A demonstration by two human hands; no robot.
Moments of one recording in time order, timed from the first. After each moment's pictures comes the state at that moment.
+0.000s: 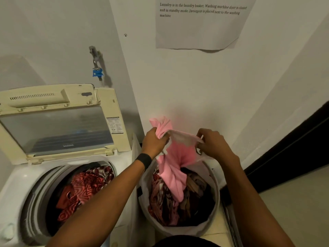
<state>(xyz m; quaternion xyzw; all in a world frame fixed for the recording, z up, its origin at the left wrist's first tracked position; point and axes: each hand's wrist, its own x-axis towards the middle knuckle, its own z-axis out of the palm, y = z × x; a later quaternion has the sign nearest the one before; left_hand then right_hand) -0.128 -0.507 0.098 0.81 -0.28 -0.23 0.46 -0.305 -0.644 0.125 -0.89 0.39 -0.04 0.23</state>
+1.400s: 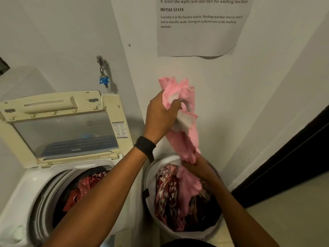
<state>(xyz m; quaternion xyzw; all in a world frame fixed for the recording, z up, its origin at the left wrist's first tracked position) -0.151 -0.516 0.245 0.70 -0.41 -0.05 0.58 -0.304 -0.589 0.061 -0.79 0.39 -0.07 0.48</state>
